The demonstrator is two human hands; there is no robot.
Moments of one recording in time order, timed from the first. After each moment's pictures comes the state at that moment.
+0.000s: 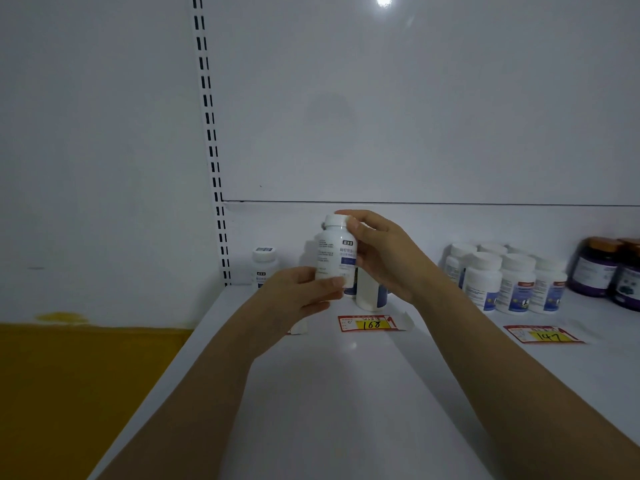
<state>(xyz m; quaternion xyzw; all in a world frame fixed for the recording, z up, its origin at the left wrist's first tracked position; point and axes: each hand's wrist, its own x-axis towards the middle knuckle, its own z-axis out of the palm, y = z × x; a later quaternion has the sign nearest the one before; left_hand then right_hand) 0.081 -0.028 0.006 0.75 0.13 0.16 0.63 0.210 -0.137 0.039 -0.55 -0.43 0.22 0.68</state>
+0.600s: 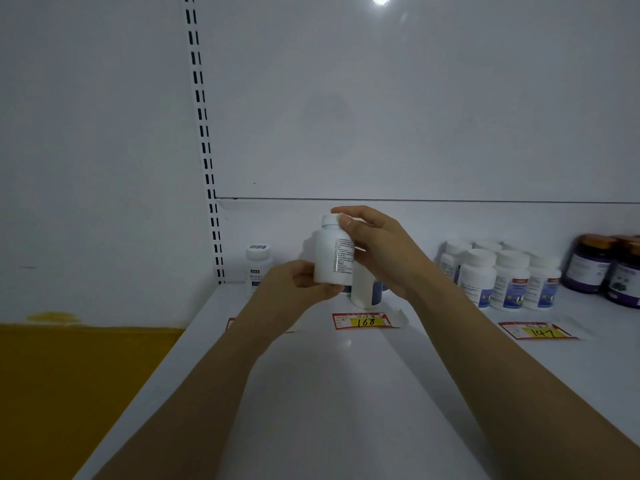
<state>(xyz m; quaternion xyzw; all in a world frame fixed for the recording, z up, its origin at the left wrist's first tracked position) 0.080 -0.042 0.010 0.83 0.16 0.24 0.48 0.211 -0.138 0.040 -0.59 -0.42 0.15 0.67</state>
